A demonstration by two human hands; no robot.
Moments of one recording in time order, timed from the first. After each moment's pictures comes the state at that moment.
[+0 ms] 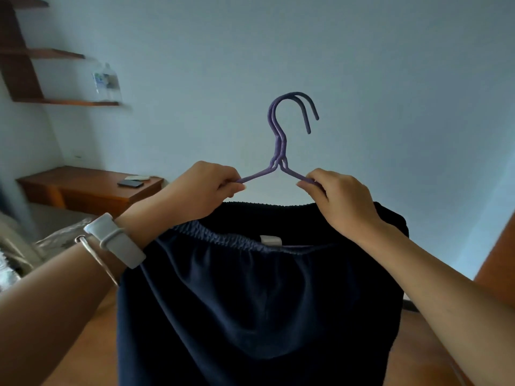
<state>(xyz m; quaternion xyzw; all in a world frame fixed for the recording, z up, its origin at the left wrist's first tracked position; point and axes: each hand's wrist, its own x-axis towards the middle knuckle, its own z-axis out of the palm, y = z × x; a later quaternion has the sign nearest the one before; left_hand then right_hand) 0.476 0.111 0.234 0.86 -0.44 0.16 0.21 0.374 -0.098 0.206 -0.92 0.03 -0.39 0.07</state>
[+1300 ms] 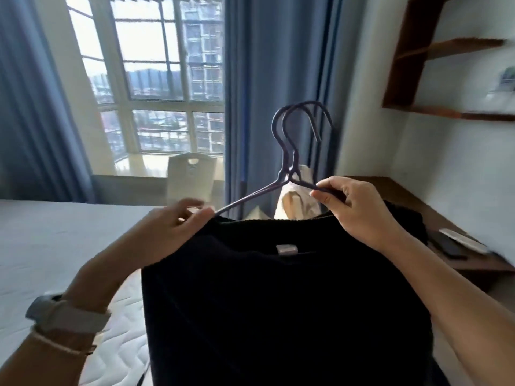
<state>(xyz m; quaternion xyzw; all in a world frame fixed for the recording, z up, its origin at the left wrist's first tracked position) 0.739 0.434 0.188 0.89 0.29 0.27 0.23 0.974 0.278 0.206 -0.73 -0.55 -0.07 0.40</state>
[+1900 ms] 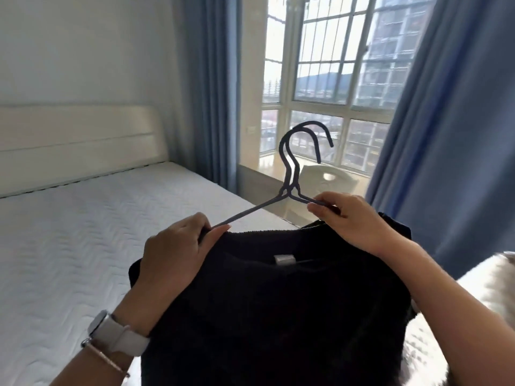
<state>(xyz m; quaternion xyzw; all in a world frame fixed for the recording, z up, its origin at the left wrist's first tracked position) 0.825 0.661 0.139 0.68 0.61 0.38 -0.12 1.089 0.710 0.190 -0.50 -0.81 0.08 0.30</state>
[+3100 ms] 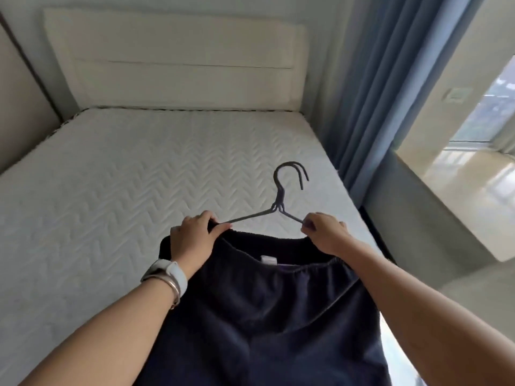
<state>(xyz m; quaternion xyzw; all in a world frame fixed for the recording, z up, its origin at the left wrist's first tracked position) 0.673 1.271 -0.062 0.32 0.92 0.24 0.01 0.832 1.470 -0.052 -0.36 -0.92 0.18 0.00</state>
